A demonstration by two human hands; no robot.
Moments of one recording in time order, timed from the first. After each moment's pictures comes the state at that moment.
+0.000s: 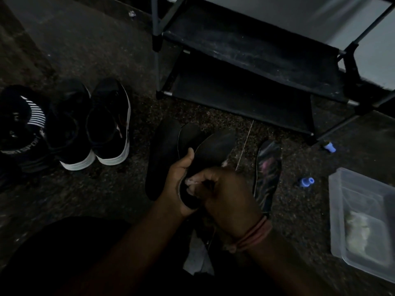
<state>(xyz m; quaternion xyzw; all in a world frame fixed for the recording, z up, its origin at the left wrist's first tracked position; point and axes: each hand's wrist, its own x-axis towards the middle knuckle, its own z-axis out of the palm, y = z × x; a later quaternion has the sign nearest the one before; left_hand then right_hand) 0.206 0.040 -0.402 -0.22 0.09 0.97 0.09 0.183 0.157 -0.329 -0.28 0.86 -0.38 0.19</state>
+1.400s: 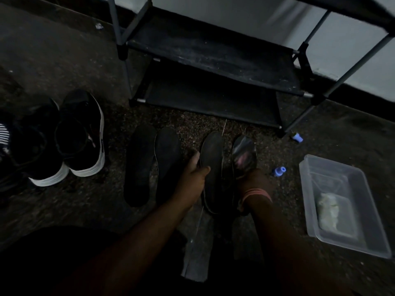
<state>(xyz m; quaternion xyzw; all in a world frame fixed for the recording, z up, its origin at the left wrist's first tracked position) 0.167 0.103 -0.425 -0.27 0.57 0.77 0.01 0.105 0.247 -0.404 0.13 0.97 -0.18 0.13</state>
